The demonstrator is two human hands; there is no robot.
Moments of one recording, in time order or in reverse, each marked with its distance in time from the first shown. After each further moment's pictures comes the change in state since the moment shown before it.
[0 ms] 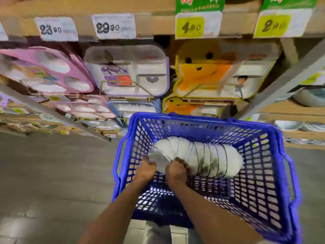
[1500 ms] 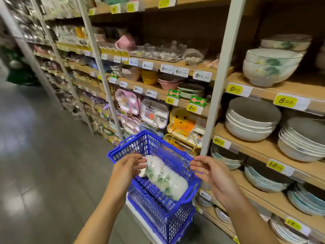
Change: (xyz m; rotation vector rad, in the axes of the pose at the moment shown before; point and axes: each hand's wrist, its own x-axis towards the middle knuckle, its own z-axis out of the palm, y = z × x) left_hand -0.476 0.157 0.143 -1.162 0.695 0.418; right_hand -0.202 0.283 -0.401 0.988 -0.381 -0.642
